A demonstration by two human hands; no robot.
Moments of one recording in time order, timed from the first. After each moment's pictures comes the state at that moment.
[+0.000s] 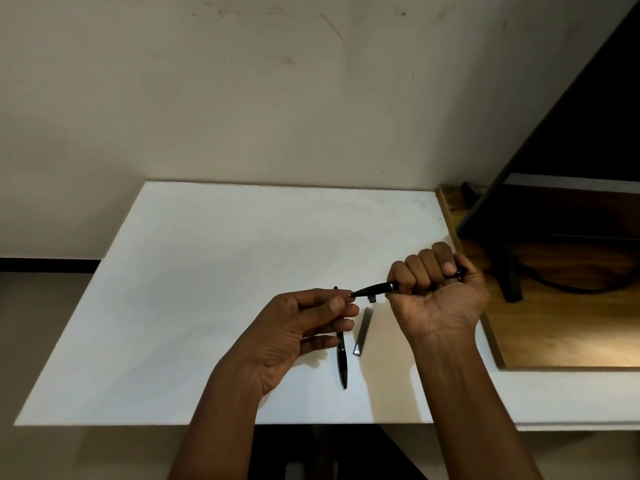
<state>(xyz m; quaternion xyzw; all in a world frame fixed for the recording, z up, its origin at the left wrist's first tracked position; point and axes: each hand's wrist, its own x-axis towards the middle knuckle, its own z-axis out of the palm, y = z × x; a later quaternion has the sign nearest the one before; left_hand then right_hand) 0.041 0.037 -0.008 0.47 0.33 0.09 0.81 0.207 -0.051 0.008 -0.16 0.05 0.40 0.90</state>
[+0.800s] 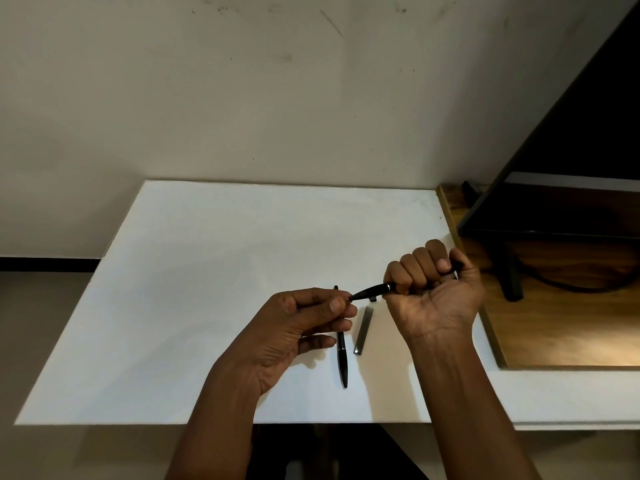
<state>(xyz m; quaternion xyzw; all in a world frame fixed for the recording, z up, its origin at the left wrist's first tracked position) 0.039 0.038 -0.005 0.45 0.32 0.09 0.83 0.205 -0.049 0.006 -0.15 0.05 0.42 0.89</state>
